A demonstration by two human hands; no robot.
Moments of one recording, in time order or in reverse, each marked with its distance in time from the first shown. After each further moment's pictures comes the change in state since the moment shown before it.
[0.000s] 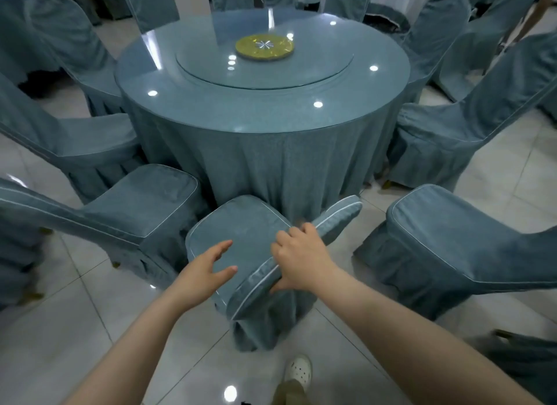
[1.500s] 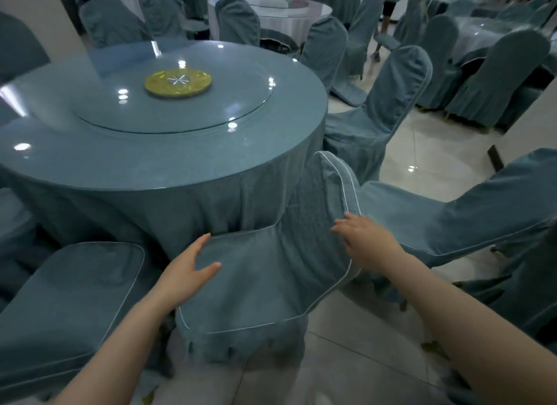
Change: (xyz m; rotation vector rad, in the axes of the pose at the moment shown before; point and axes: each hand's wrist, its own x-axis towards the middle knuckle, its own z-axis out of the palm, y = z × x) left_hand 0.182 -0.004 -0.116 0.032 -0.154 0.279; right_hand 0.026 0.109 0.004 0.172 -0.093 0.681
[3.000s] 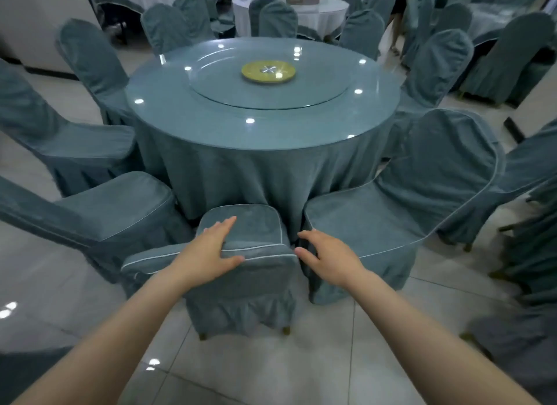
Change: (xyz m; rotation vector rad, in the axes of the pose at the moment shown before) left_hand -0.229 -0.322 -0.417 0.439 -0.150 0.205; right_hand -0.004 -0.687 -0.003 0.554 0.057 0.167
